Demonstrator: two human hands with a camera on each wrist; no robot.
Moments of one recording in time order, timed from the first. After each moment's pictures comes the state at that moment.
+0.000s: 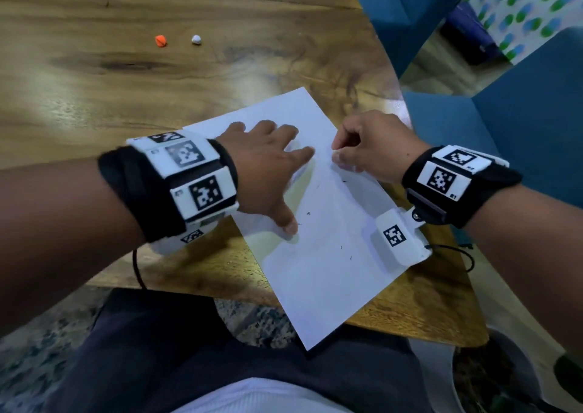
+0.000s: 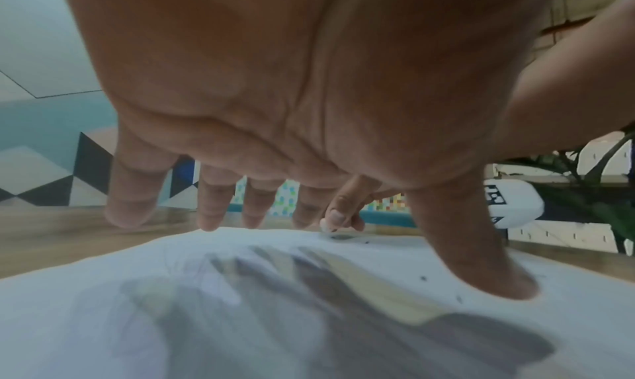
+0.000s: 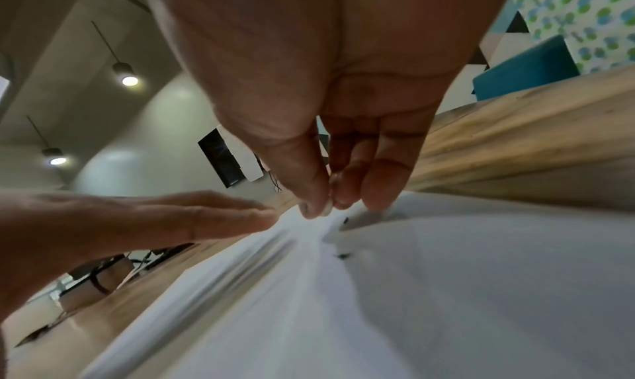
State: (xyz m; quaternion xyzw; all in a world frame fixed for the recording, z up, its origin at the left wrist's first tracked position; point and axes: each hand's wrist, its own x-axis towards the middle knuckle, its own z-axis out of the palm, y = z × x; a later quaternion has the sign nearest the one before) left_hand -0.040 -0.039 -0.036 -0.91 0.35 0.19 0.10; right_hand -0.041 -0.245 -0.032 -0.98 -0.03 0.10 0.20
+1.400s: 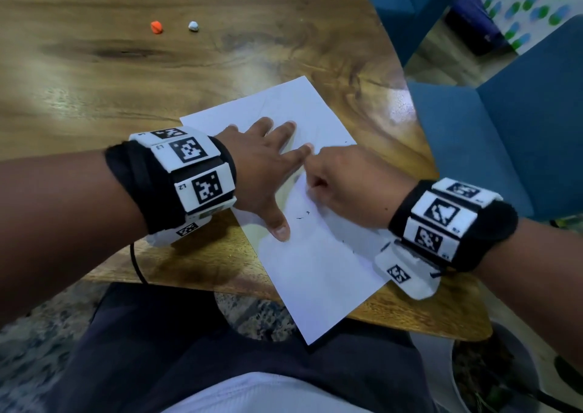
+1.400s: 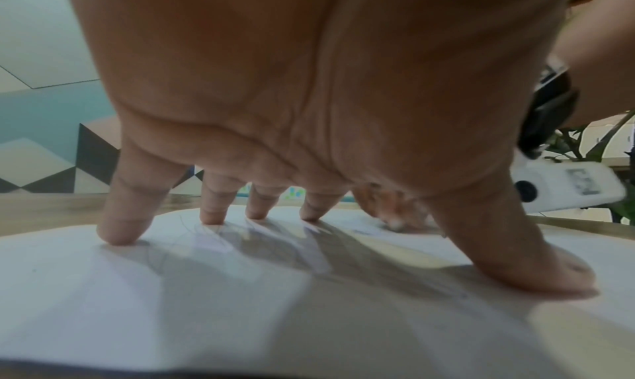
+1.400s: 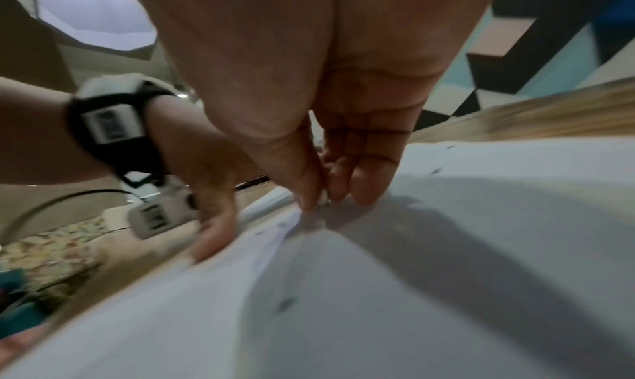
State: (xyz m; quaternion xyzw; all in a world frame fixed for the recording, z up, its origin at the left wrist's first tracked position) left_hand -0.034 -0.034 -0.061 -0.90 0.35 0.24 0.10; right_hand -0.085 -0.211 -0.042 -0.96 -0.20 0.16 0.08
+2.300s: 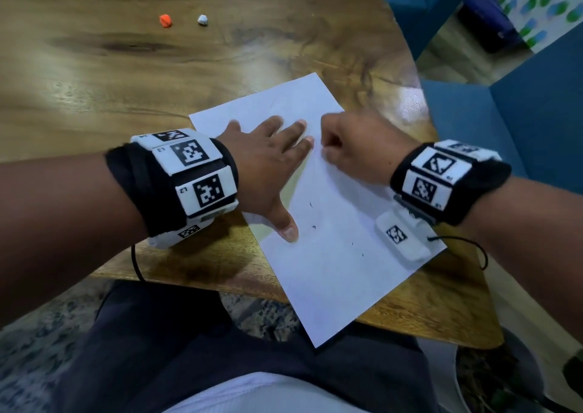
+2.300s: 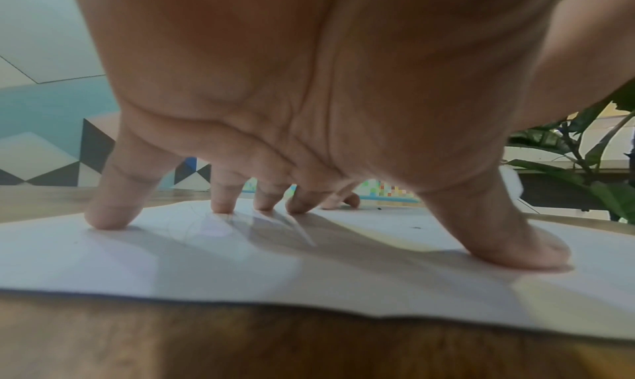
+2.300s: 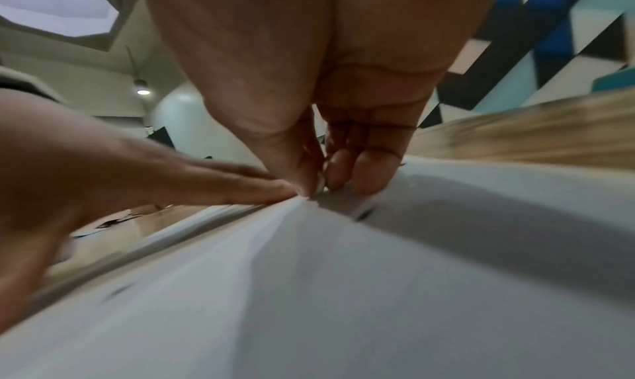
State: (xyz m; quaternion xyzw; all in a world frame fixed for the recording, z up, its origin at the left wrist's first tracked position) left_hand -0.035 -0.027 -0.062 -0.90 0.34 0.24 0.10; right_hand -0.036 -0.216 -0.046 -0.98 -0.15 0.12 0.07
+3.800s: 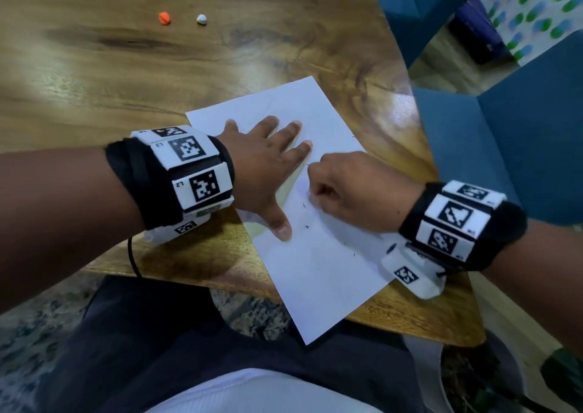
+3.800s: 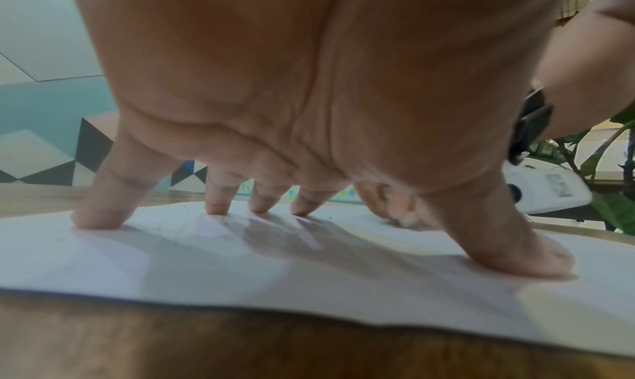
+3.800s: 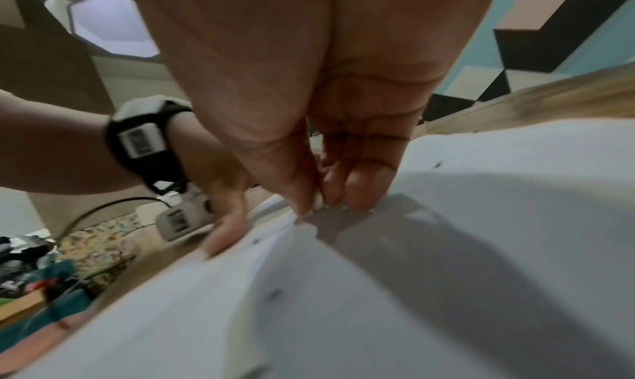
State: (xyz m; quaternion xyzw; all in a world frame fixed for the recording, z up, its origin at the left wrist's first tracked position) left_hand -0.036 -0.029 -0.061 -0.90 0.35 0.24 0.10; right_hand -0.085 -0.217 -0.045 -0.95 -0.26 0.15 0.08
